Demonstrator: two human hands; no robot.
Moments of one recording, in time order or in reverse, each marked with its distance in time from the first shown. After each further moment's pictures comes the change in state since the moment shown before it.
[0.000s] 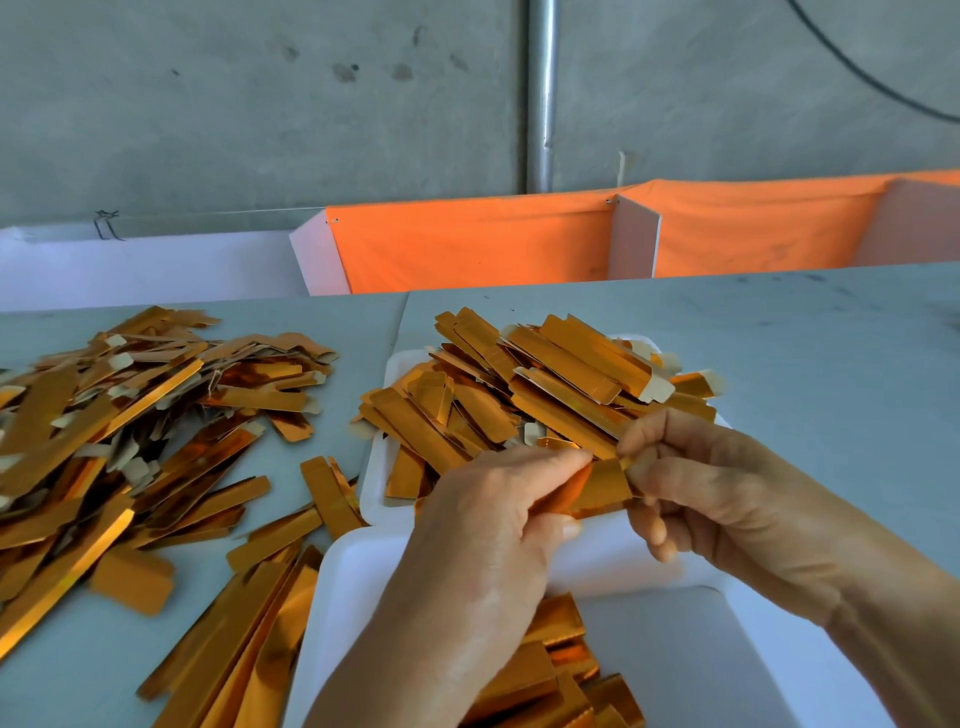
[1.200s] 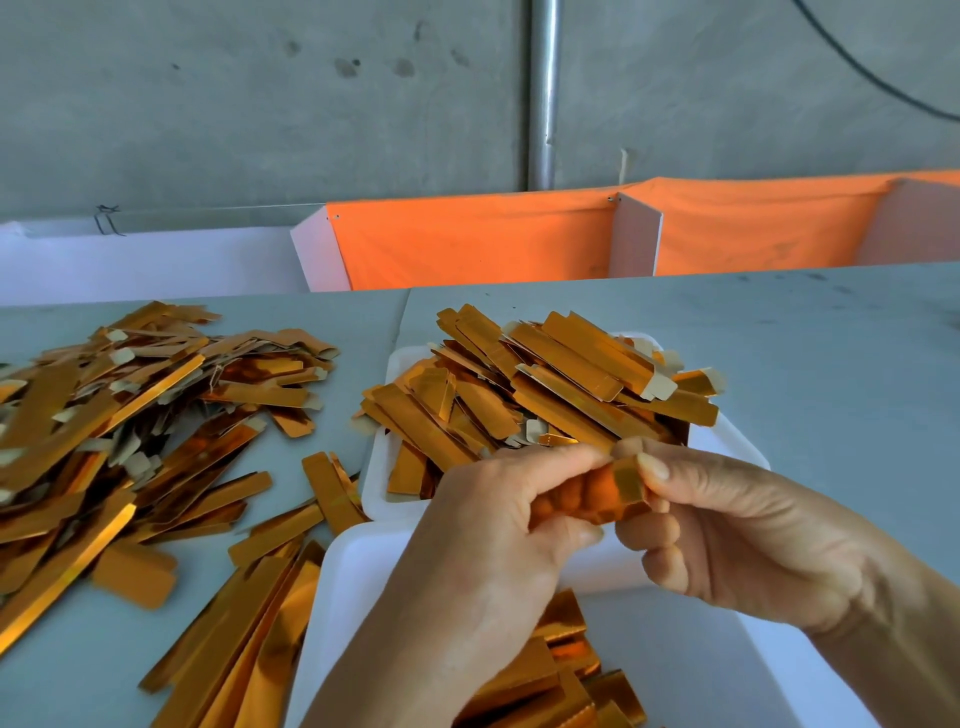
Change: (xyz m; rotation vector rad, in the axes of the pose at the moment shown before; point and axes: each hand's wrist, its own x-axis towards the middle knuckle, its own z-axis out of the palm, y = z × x) left_hand -0.001 0.010 -0.008 -0.175 -0.033 -0.021; right_hand 0.000 0.006 -0.005 0.458 -0.296 0.245
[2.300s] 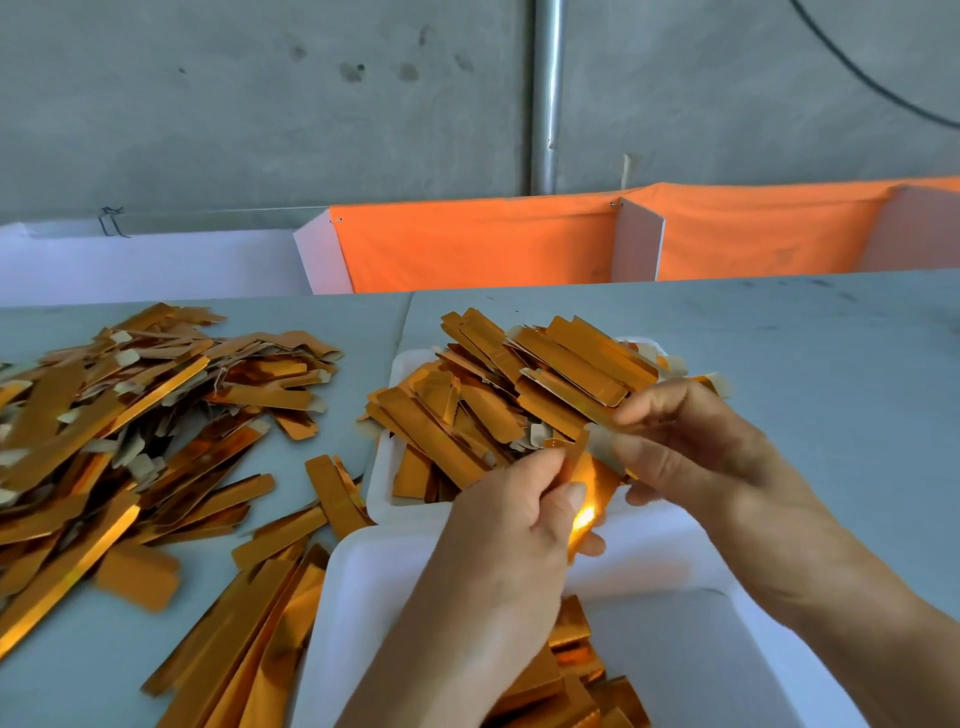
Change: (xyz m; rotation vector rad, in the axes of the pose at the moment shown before) left_hand 0.001 0.003 0.010 -0.153 0.011 -0.247; right_hand 0.007 0.008 0.023 -0.795 0.476 -0.586
